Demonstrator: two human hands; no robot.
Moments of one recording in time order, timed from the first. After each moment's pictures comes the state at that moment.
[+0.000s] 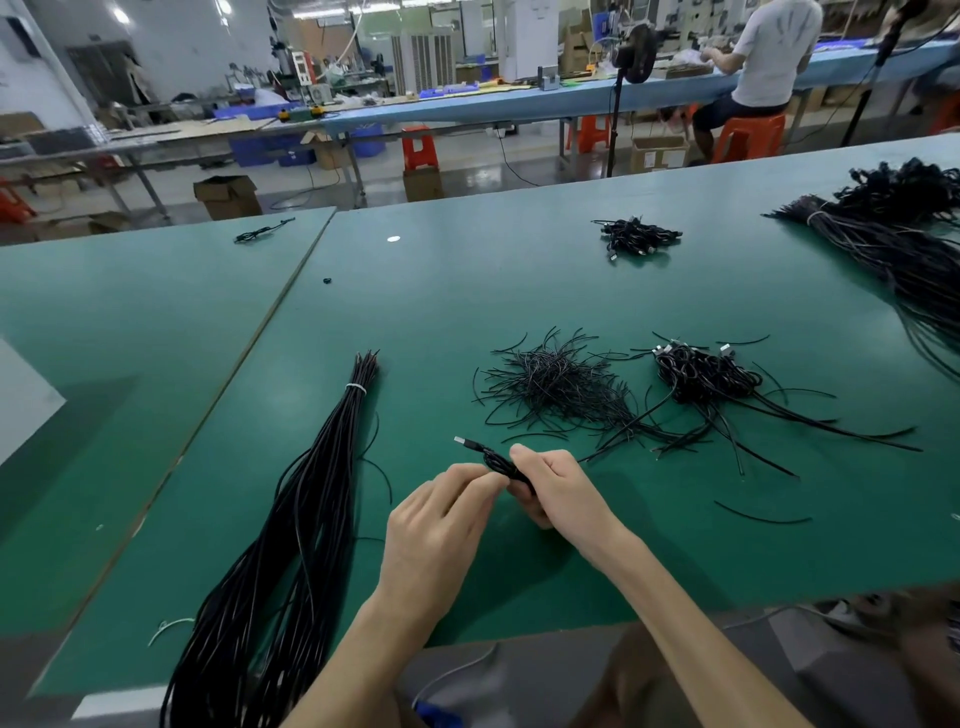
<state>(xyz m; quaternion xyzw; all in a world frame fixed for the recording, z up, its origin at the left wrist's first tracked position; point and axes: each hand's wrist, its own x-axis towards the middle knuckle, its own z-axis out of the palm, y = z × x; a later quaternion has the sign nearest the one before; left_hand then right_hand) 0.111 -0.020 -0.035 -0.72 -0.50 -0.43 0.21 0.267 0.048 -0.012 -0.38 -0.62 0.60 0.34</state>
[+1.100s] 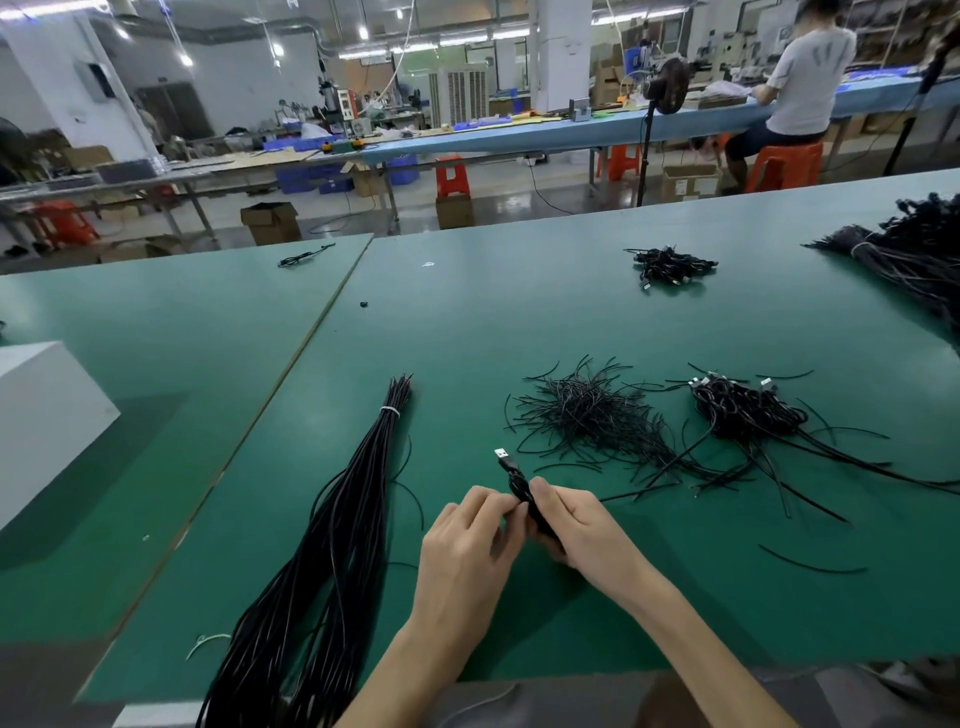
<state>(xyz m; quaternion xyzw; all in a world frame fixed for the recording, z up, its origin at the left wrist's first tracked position) 0.119 -0.020 -0.033 -0.68 -0.58 -0.43 0.13 0.264 0.044 -0.024 -0.32 -0.68 0.57 0.34</state>
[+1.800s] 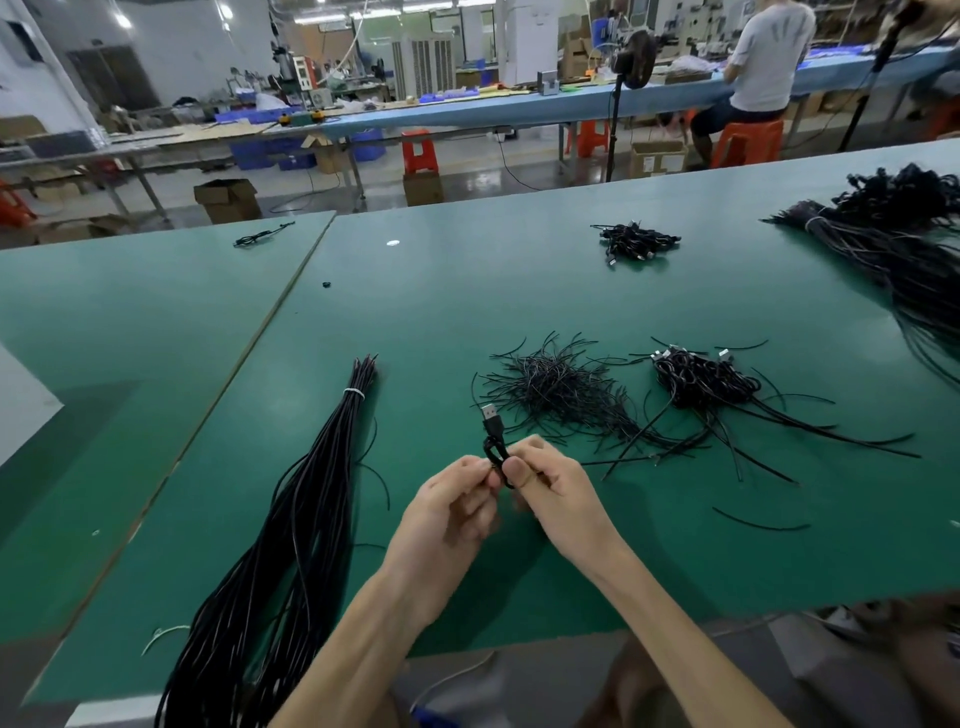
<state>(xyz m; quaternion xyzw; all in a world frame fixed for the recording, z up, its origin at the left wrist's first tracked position) 0.126 -0.014 -0.006 -0.35 -0.43 -0.58 -0.59 0.270 0.045 -0.023 -0.31 -0.67 0.52 0.44</state>
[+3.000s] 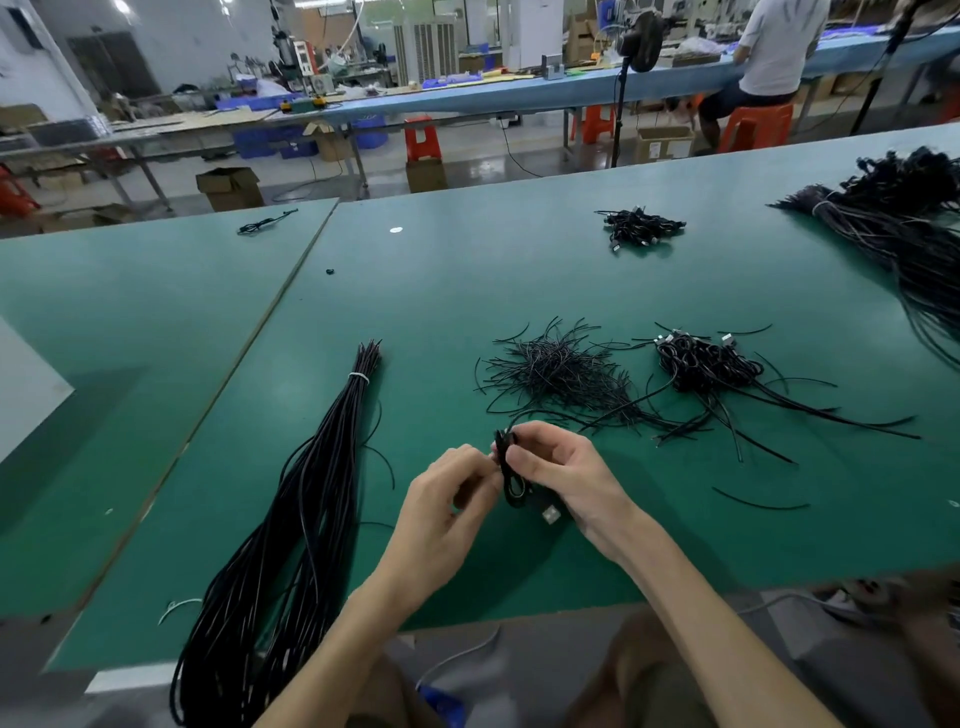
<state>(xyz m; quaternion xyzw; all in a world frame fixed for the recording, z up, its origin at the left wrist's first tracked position) 0.114 -0.031 -0.005 -0.70 -0.54 -0.44 -0.16 0.281 0.050 -0.017 -0.25 -0.56 0.68 0.40</state>
